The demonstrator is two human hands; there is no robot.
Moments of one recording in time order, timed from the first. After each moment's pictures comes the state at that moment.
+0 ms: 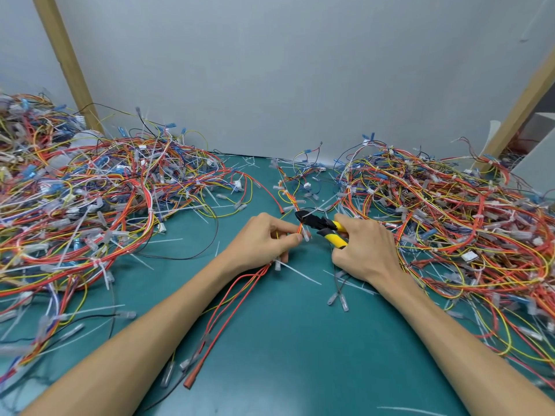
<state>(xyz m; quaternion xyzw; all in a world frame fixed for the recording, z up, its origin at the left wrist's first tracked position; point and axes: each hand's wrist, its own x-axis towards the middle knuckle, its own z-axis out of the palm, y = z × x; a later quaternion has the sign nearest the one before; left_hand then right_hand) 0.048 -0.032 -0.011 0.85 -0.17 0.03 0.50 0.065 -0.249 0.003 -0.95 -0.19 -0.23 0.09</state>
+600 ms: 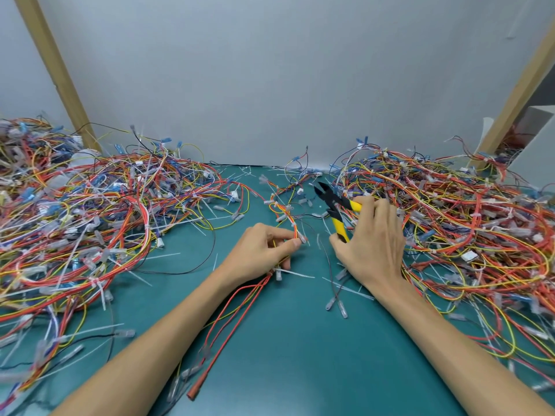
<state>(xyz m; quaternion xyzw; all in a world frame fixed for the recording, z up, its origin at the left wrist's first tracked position) 0.044 -0.034 -0.008 0.84 -0.16 0.02 0.51 0.068 -0.247 0.000 -0.90 -0.08 -0.41 0.09</state>
